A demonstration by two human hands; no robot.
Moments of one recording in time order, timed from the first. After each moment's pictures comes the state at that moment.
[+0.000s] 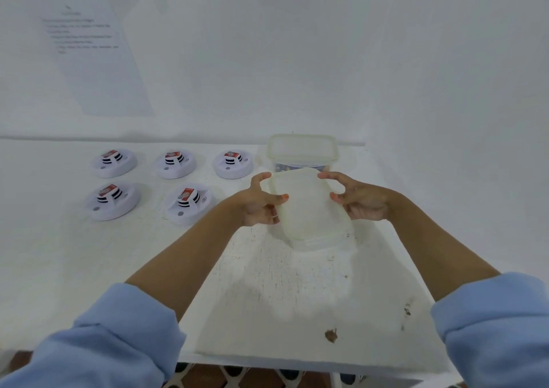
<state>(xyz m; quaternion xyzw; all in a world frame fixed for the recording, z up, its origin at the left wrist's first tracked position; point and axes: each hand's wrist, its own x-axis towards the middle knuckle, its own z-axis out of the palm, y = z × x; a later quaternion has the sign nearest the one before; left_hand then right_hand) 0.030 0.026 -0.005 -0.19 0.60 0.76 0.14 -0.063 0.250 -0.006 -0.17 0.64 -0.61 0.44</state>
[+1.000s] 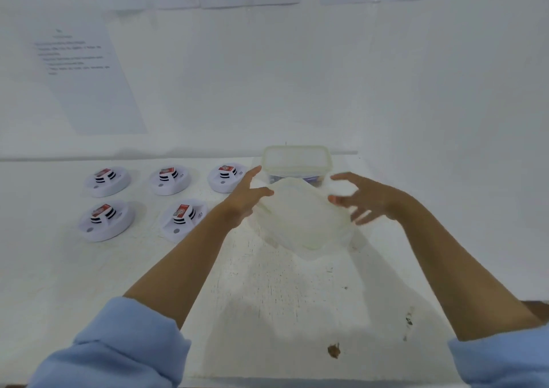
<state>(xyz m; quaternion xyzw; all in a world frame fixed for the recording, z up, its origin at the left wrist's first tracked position) 0.018 0.014 0.011 -0.16 0.73 0.66 0.03 -0.040 0.254 0.032 -0.13 0.86 -0.42 0.26</state>
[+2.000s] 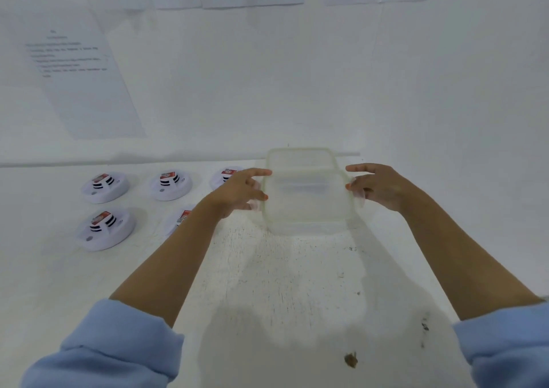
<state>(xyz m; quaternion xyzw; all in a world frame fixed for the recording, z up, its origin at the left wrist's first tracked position) 0.013 -0.022 0.031 -0.07 0.80 0.59 0.07 -0.066 0.253 0.031 -0.06 0.73 -0.66 0.18</state>
